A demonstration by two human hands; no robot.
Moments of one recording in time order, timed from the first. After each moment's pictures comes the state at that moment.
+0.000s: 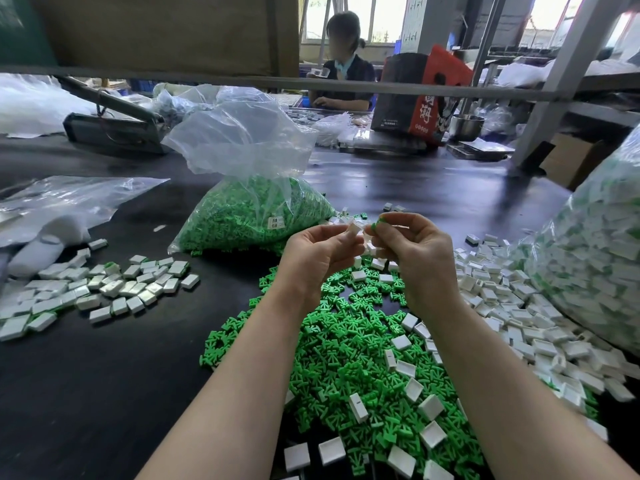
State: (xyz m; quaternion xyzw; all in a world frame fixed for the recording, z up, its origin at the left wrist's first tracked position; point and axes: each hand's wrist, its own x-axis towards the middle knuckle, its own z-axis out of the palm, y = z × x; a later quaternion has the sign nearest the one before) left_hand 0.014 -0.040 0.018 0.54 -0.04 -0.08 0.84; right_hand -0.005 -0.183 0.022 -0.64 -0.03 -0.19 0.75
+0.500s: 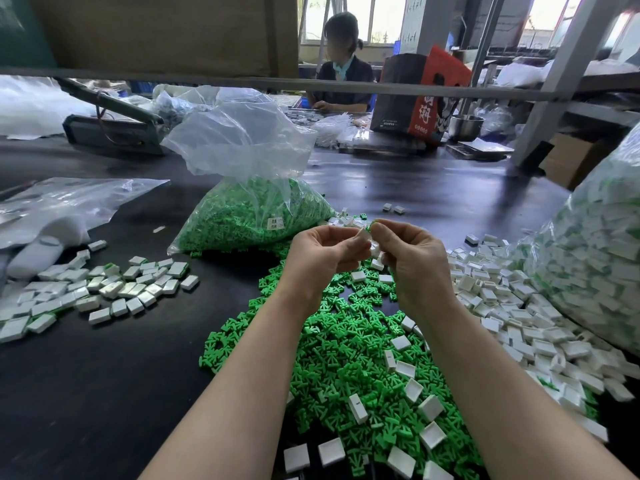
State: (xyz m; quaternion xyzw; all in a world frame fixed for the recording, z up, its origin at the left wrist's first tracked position) left_hand 0.010 -0.044 0.020 0.60 -0.09 -0.05 0.79; right_hand -0.002 -0.179 0.015 -0.59 0.02 -0.16 0.79
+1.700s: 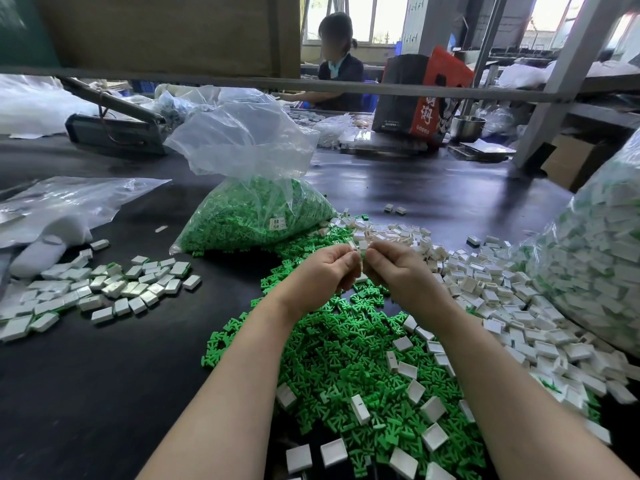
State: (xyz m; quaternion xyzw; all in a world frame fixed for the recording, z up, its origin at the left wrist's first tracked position) left_hand 0.016 -0.031 0.004 0.77 -0.21 -0.10 0.60; right_hand 0.003 -0.190 -0.001 -0.80 -0.14 -0.07 0.58
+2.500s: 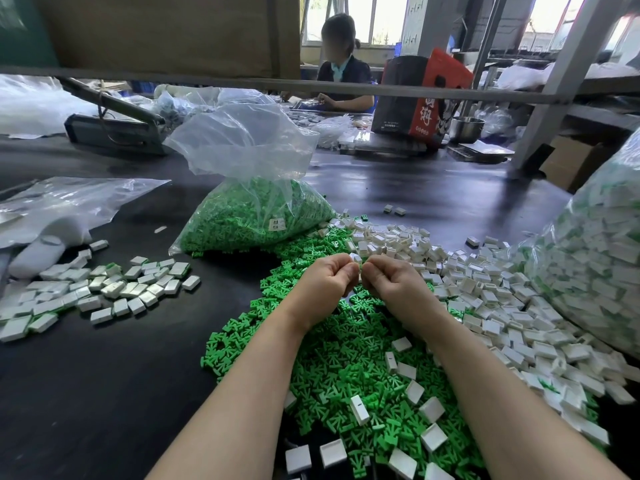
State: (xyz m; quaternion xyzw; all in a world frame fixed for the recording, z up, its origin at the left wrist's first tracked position) left_hand 0.013 -0.039 -0.014 0.78 -0.19 -0.04 0.59; right_hand 0.005 -0.195 -0.023 -0.84 -0.14 -0.08 0.52
